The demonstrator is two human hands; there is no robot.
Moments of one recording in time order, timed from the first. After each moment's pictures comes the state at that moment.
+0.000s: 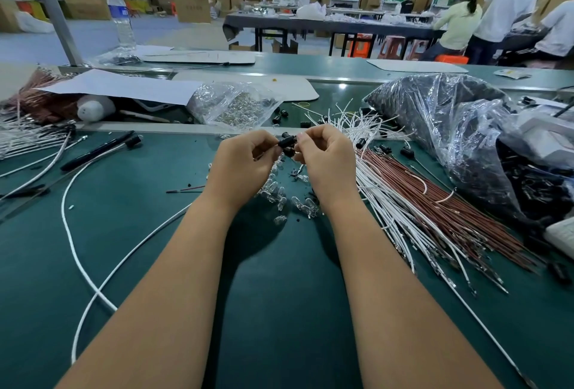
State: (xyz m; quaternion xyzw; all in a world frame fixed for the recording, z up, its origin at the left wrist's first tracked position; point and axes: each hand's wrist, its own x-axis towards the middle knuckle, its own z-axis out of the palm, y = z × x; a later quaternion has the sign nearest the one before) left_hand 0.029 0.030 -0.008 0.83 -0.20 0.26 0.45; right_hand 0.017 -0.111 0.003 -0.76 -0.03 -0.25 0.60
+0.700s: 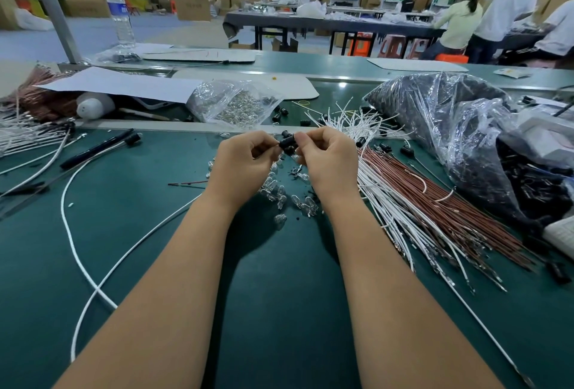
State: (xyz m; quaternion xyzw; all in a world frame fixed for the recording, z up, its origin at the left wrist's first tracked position) left_hand 0.032 0.028 -0.014 0.82 -0.18 0.24 0.49; right_hand 0.017 -0.111 0.001 -0.77 -0.01 -0.25 0.59
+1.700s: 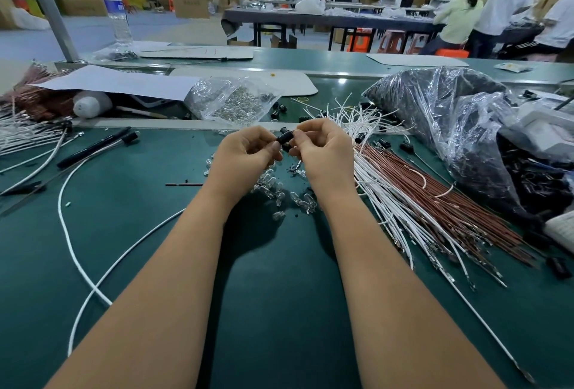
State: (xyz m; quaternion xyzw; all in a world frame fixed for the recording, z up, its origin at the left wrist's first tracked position) left_hand 0.025 0.024 -0.006 0.76 -0.16 0.13 0.61; right_hand 0.017 -0.108 0.002 -0.73 -0.02 -0.24 0.64
